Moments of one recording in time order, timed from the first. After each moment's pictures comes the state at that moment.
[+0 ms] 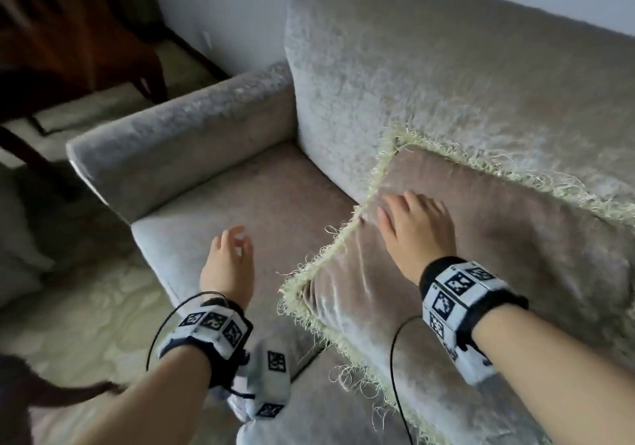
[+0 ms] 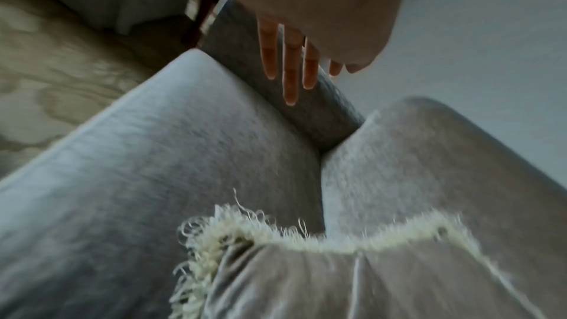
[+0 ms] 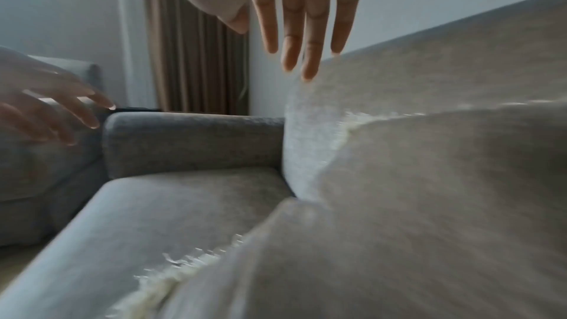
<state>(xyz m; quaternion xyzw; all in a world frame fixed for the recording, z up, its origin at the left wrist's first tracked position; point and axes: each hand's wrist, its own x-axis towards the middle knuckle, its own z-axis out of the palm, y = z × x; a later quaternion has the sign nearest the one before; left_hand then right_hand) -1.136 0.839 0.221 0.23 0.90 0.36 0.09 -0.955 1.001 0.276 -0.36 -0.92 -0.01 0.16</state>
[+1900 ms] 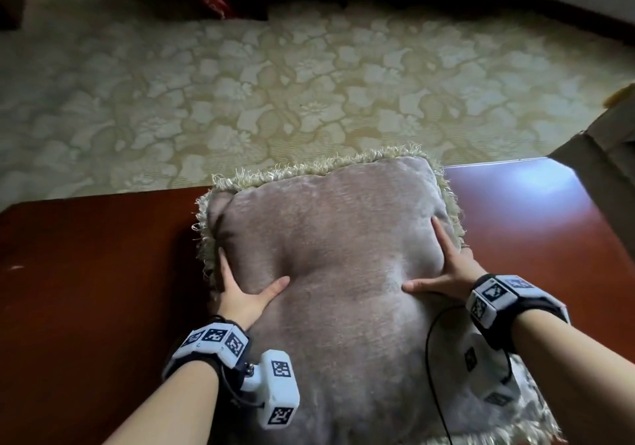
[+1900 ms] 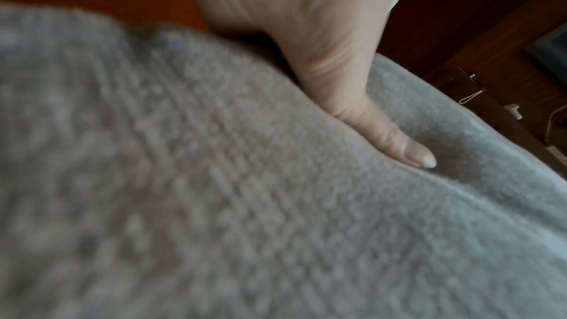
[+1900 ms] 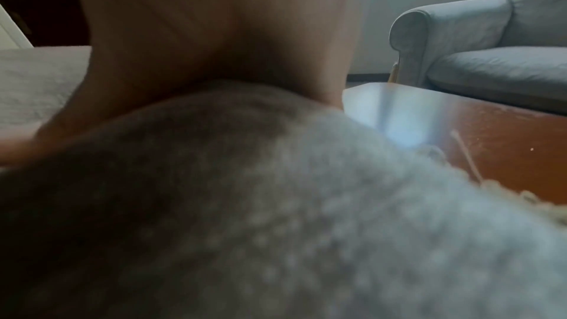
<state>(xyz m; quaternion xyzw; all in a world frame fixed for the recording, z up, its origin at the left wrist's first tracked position) -0.956 -0.008 0.127 -0.77 0.46 0.43 -0.11 -1.281 0.054 0.133 0.45 -0.80 0.07 -0.39</state>
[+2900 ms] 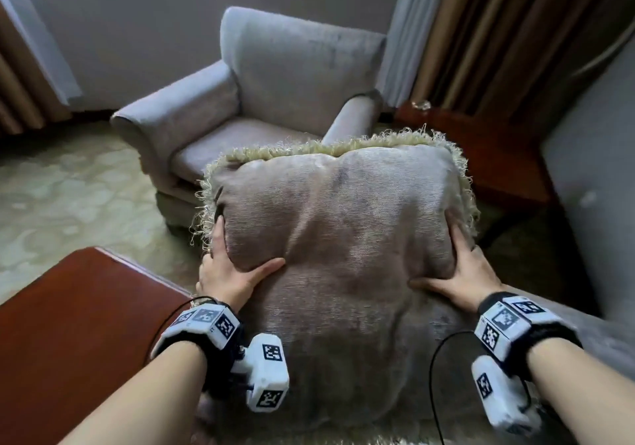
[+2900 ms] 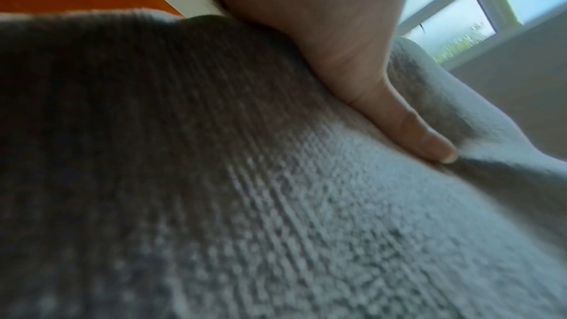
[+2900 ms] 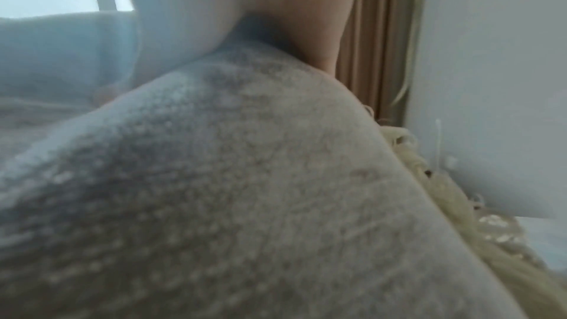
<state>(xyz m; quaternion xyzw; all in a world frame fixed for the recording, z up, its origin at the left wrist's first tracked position) -1.485 0.424 0.327 -0.28 0.83 0.47 -0.09 -1.551 0.761 0.364 0.00 -0.95 0.31 -0.05</state>
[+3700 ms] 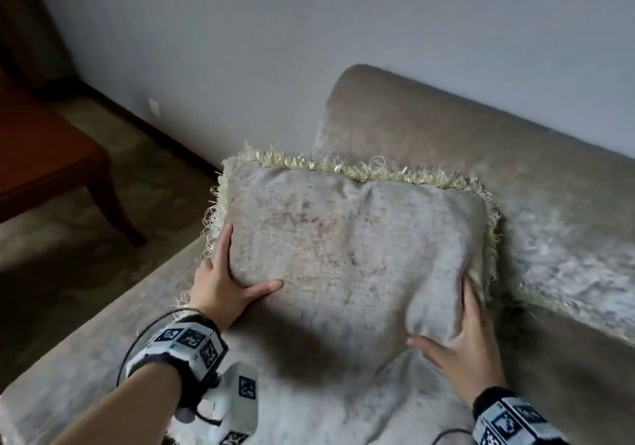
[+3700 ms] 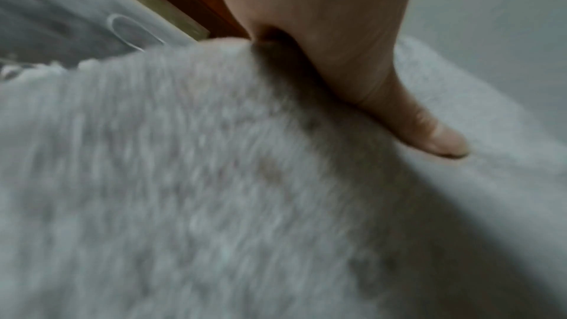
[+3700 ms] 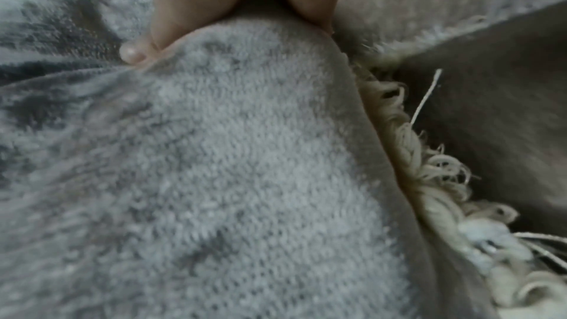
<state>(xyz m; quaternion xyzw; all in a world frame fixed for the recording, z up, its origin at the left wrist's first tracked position) -1.560 1.026 0.246 0.40 0.81 0.35 0.25 -1.218 1.093 0.254 -0.64 -0.68 0.27 0.23</state>
